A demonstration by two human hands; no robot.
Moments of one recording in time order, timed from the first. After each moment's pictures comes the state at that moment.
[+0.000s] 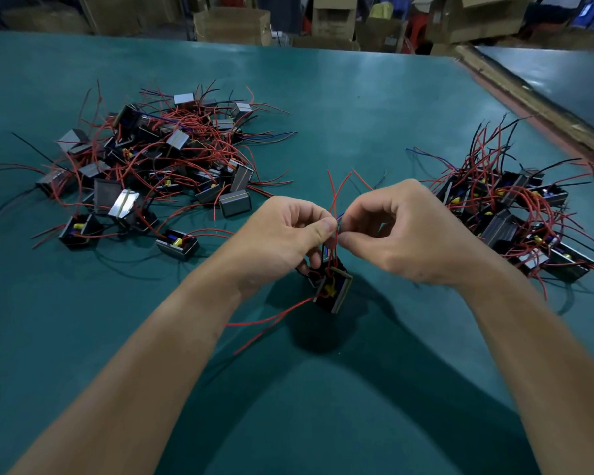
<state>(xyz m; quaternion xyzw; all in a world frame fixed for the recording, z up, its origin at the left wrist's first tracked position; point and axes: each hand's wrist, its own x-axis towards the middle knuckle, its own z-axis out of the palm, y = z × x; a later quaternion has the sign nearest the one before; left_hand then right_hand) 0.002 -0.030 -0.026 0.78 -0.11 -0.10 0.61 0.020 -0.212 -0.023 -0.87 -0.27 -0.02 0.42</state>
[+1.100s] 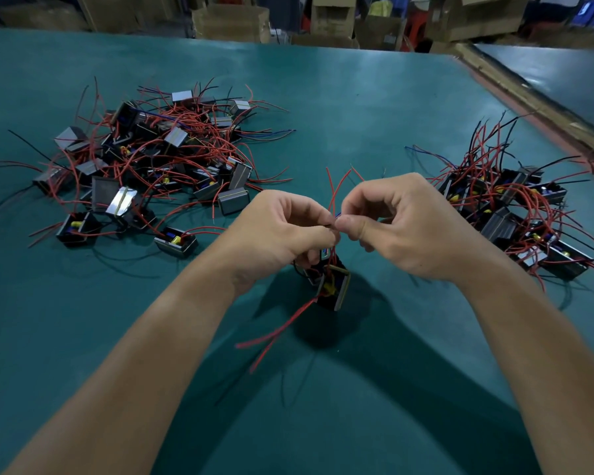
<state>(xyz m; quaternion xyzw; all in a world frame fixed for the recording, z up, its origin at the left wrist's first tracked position) 0.003 -0.025 -0.024 0.77 -0.10 -0.10 0.63 0.022 -0.212 -0.020 -0.86 -0.28 -0.02 0.44</state>
